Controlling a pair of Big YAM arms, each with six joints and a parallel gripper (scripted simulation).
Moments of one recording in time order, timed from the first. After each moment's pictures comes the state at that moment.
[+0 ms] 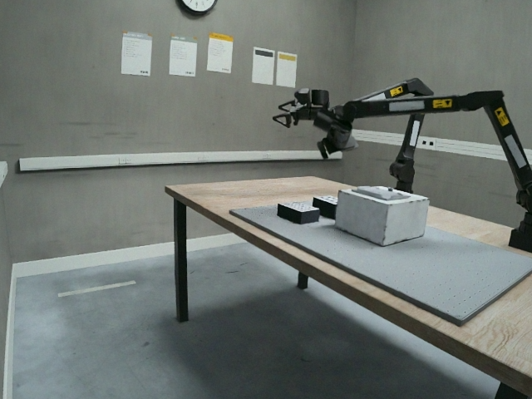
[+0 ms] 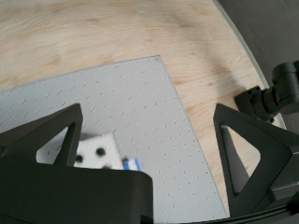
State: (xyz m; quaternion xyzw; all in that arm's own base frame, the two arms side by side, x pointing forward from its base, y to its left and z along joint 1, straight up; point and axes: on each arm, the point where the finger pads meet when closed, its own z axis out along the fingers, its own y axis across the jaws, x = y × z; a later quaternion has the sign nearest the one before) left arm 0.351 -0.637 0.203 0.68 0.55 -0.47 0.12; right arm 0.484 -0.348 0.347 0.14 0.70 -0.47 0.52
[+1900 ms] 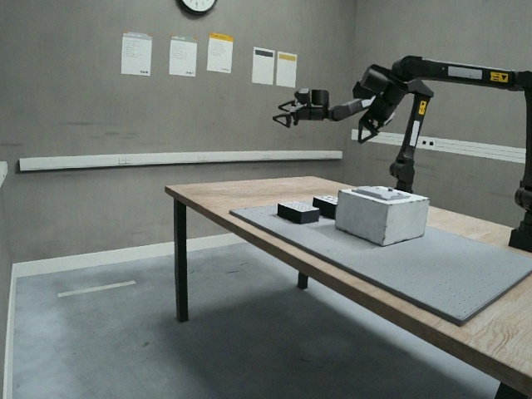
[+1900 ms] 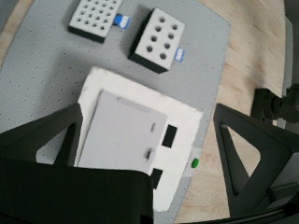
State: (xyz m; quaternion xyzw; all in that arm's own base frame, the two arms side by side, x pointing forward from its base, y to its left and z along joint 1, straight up) left arm 0.447 -0.408 0.285 0.50 0.80 -0.31 0.14; right arm 0.484 -0.348 0.347 0.14 0.70 -0.47 0.52
